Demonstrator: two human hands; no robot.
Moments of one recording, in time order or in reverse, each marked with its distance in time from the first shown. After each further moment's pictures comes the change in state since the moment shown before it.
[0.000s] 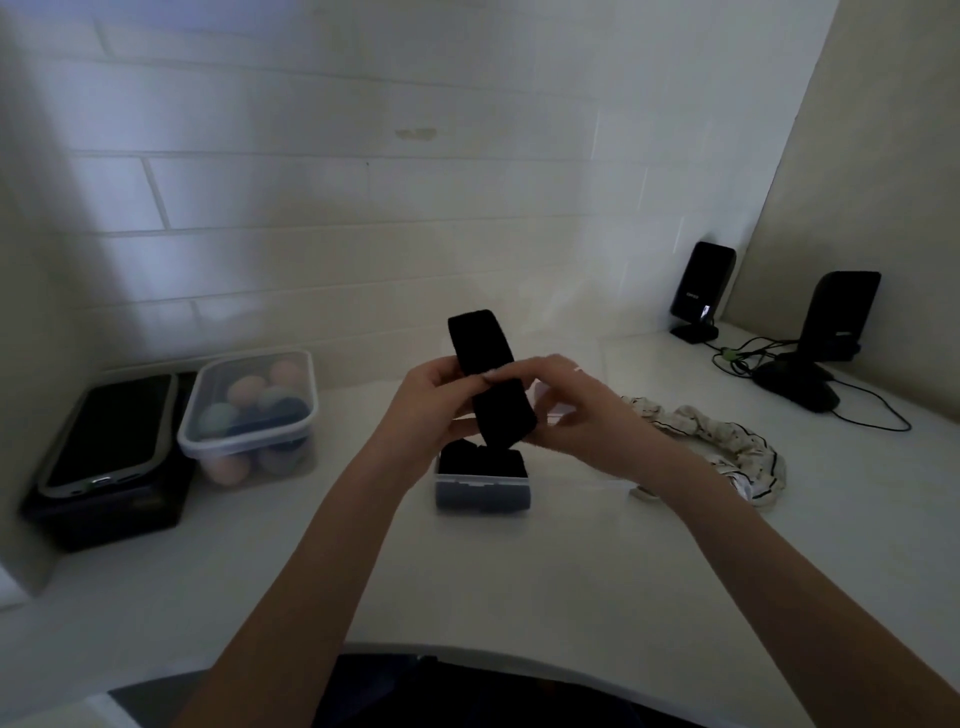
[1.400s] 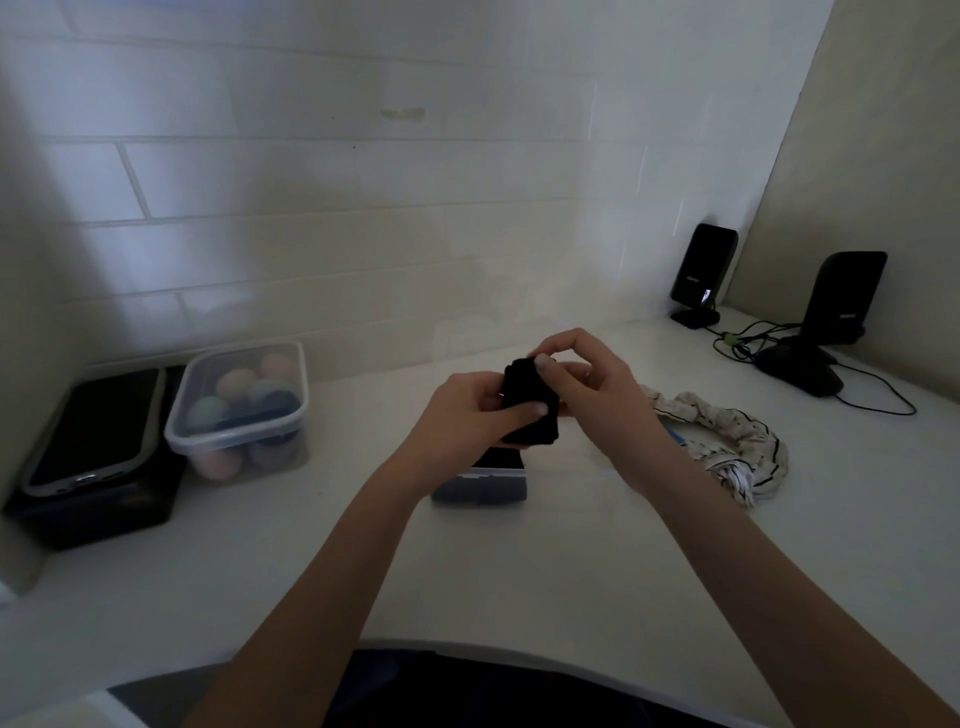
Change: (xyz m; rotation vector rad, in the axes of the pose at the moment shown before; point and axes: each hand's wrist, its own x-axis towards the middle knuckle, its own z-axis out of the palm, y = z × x) left_hand -0.003 -0.014 0.020 0.387 -0.106 -0.013; right_hand -0.004 -0.007 0.007 0.433 0.367 0.269
